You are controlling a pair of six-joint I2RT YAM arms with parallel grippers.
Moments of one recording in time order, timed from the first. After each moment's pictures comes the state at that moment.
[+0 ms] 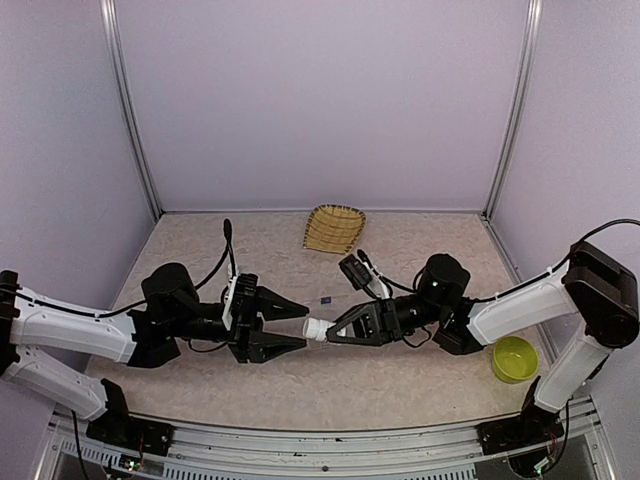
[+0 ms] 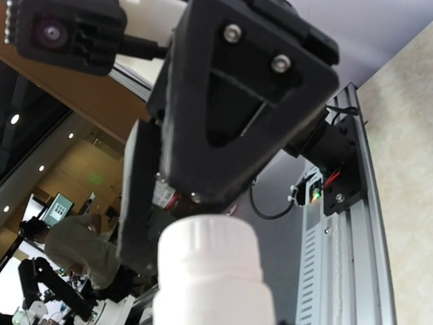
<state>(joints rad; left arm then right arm) -0.98 1.26 0.49 0.86 0.63 0.11 0.92 1.62 0.64 1.10 -0.99 0.99</state>
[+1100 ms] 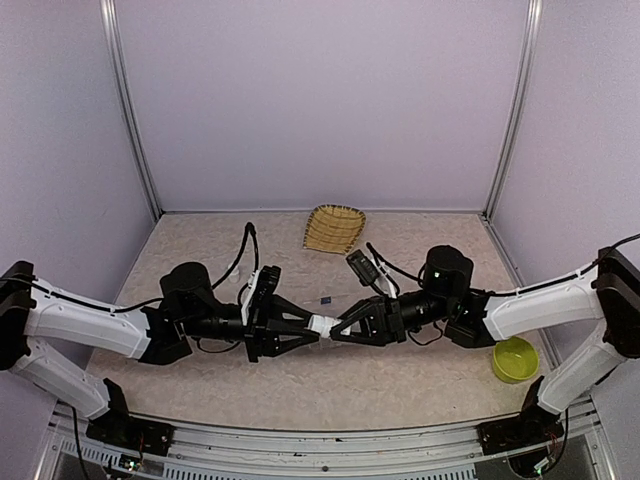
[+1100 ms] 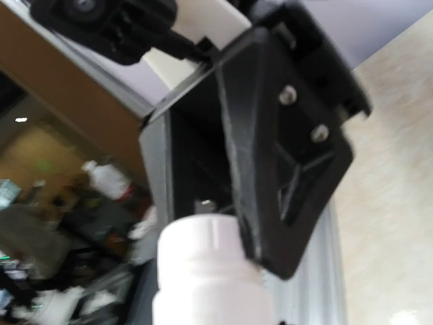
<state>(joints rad) -0.98 1.37 0.54 0.81 0.63 -0.04 0.92 1.51 0.66 0.83 -0.94 0.76</state>
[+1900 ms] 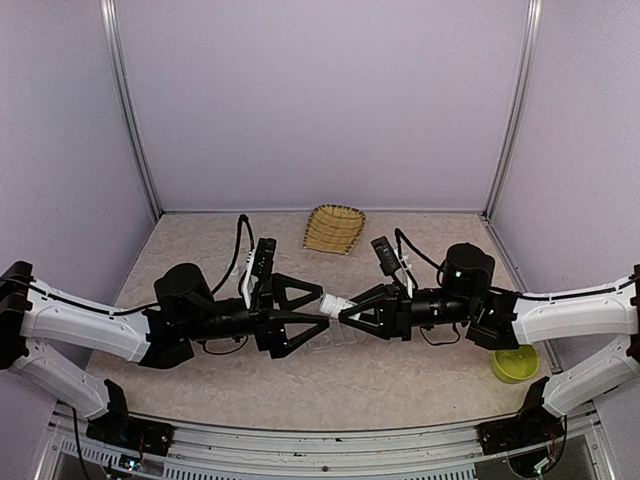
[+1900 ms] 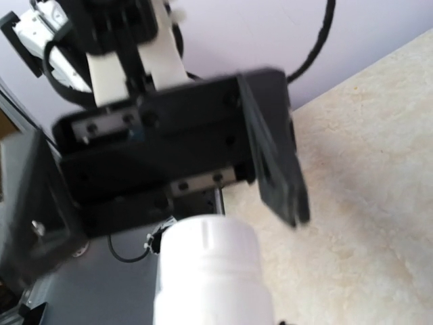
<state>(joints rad) -1.05 1.36 0.56 0.92 0.38 -0.39 0.93 1.29 0.62 0.60 -0.63 0.50</state>
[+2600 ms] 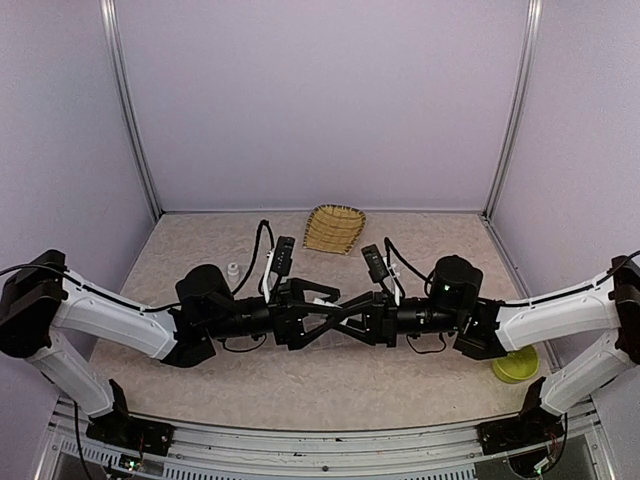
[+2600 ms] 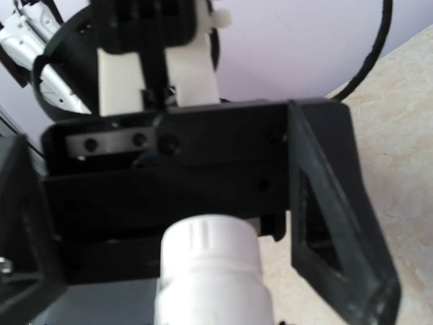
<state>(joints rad) -1.05 1.54 0.63 1.07 0.41 -0.58 0.99 1.39 0.59 0.78 -0.55 0.57</state>
